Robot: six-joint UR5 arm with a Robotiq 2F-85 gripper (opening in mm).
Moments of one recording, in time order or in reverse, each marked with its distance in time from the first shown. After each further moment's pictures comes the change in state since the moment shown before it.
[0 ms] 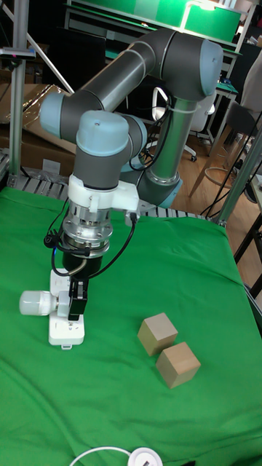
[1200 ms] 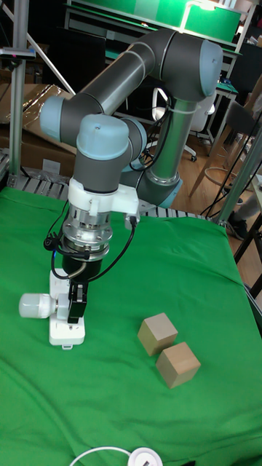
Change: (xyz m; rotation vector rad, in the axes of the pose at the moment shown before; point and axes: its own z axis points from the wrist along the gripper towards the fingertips) arm 0.000 -0.004 0.005 0.003 0.000 -0.001
